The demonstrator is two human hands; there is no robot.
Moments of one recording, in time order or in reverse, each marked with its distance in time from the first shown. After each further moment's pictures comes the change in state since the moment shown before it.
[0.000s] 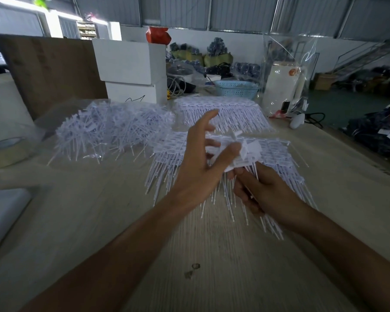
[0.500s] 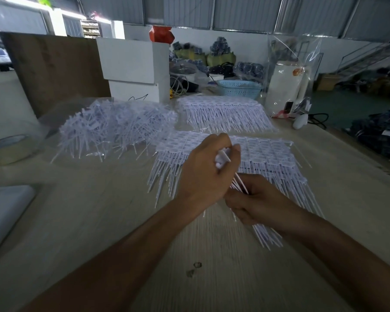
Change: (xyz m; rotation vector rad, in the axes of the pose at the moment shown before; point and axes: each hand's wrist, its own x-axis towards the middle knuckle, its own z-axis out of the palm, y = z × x) left_hand 0.000 -0.001 0.012 0.387 0.170 0.251; right_hand -0.006 -0.010 0.013 0.101 -0.248 0.107
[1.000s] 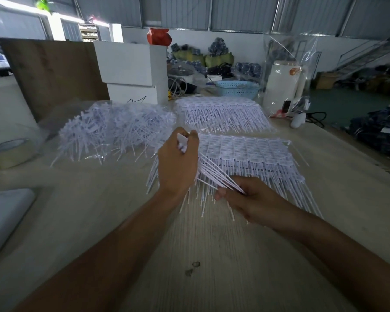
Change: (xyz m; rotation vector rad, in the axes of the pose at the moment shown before) left_hand 0.014 -0.036 -0.016 -0.067 0.186 -0.383; right_hand 0.003 0.014 -0.006 -0.214 0.089 0.015
